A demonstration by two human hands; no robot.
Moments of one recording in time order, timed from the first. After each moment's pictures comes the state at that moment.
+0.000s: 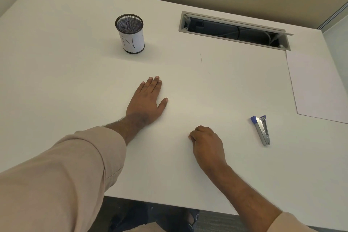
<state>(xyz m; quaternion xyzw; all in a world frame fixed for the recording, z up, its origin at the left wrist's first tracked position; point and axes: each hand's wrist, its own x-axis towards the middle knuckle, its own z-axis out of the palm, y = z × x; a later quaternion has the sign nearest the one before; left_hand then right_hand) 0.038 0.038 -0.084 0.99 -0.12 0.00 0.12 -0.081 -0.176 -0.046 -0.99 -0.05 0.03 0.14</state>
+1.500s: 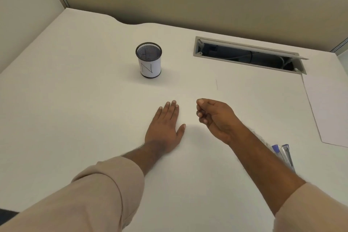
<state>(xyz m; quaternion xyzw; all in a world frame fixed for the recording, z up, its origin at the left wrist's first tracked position) 0.039 0.038 -0.084 0.98 -0.13 0.01 0.12 0.056 -0.134 0.036 -0.60 0.14 0.19 0.76</state>
